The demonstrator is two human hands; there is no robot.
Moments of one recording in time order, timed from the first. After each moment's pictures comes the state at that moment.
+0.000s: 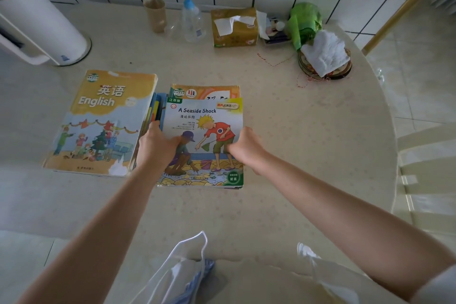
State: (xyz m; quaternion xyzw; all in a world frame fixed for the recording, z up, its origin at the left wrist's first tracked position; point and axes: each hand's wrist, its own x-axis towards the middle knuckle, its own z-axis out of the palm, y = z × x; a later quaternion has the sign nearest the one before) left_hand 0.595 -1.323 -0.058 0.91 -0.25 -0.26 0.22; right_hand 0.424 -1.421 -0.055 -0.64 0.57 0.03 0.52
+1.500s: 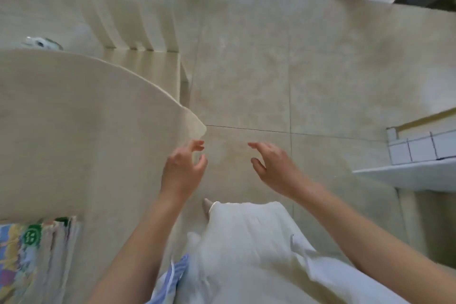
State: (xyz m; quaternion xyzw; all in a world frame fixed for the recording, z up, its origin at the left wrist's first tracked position) left_hand 0.295 -1.186 -0.088 0.30 -0.87 -0.38 0.03; right_hand 0.187 -0.996 -0.064 -0.30 0.90 -0.19 0.25
